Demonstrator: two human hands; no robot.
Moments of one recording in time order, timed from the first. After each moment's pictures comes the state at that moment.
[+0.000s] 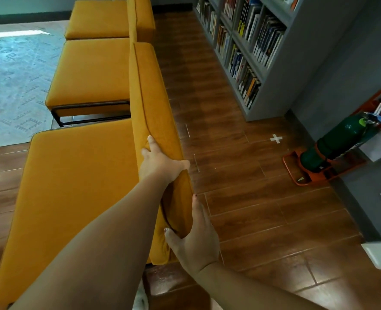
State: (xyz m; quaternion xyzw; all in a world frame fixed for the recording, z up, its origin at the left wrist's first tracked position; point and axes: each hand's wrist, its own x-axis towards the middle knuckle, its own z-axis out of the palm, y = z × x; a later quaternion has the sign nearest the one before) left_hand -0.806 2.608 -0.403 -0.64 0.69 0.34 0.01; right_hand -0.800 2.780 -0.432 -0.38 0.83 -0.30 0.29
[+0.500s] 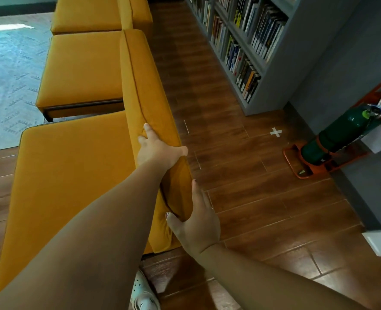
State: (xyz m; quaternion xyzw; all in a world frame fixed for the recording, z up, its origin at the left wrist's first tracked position) left_hand -0.805 2.546 -0.404 -0.62 0.70 0.35 0.00; right_hand -0.797 2.717 -0.433 -0.38 0.84 -0.31 0.26
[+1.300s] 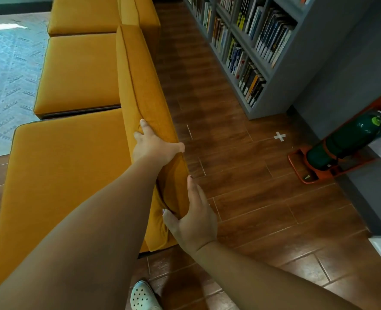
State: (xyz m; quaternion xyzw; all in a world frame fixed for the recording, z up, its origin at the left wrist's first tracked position) left_hand -0.796 2.471 -0.404 -0.62 0.71 0.34 0.00; right_hand -0.782 2.641 -0.437 -0.38 0.84 -0.31 0.24
